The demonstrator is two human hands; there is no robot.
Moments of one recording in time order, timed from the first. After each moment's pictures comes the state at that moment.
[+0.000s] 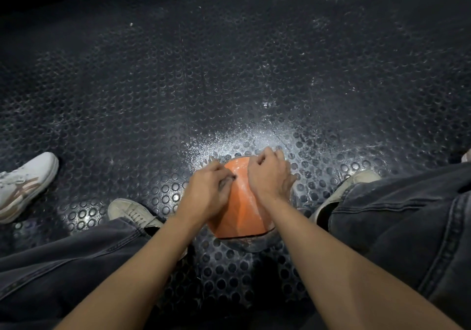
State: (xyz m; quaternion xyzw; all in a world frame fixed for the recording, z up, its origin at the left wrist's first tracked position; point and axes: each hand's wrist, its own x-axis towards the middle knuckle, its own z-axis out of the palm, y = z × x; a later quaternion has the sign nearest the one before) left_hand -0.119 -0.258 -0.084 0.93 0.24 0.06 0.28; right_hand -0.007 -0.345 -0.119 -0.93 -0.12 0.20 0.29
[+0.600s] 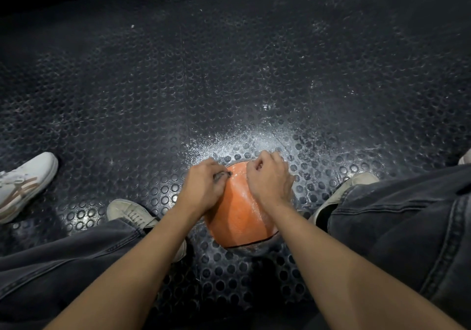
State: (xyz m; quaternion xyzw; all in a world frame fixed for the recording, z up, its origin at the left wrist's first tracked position) left_hand -0.115 -0.245 -0.090 0.91 0.28 0.05 0.29; right_hand -0.007 -0.351 -0.126 -0.92 -0.18 0.20 0.28
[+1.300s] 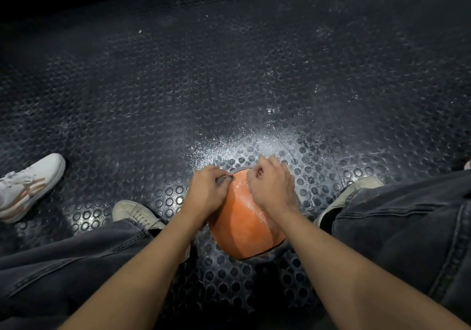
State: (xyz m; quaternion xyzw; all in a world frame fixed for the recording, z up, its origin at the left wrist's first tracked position) left_hand -0.118 -0.249 -0.095 0.89 0.34 0.04 0.31; right_hand -0.012 -0.357 -0.116 -0.91 -0.27 0.21 0.26
